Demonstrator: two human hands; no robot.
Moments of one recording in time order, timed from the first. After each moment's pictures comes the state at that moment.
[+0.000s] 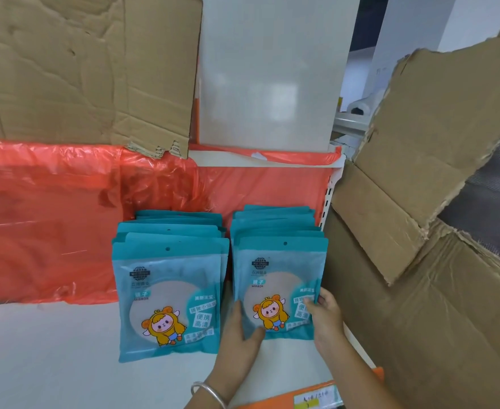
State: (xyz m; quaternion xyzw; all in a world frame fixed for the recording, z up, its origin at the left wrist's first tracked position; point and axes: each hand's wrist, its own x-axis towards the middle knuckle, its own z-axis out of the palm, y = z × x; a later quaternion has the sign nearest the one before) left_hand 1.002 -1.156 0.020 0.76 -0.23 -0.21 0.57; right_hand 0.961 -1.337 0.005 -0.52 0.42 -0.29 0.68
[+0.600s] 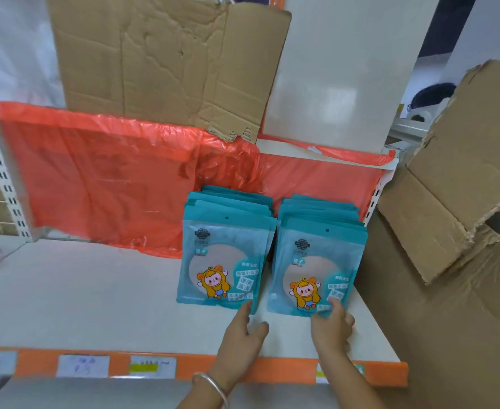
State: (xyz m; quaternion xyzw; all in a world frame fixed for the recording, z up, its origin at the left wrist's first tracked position) left_hand 0.967 -1.079 0.008 0.77 -0.14 -0.18 0.59; right_hand 0.944 -1.256 -0.017 -0.75 0.46 -0.25 0.41
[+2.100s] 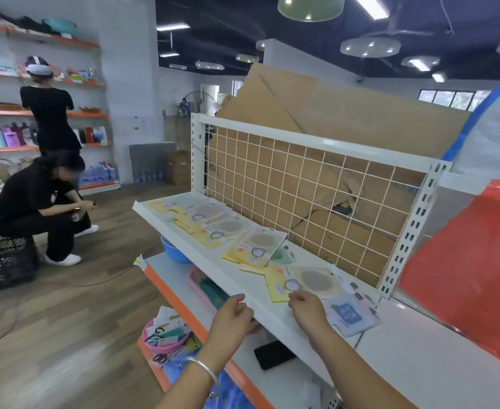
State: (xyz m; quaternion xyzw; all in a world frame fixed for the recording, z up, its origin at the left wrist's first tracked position) left_hand 1.119 -0.396 0.019 0.74 0.18 0.09 0.64; right_hand 1.223 -0.531 0.012 -0.86 0.01 0.11 0.50
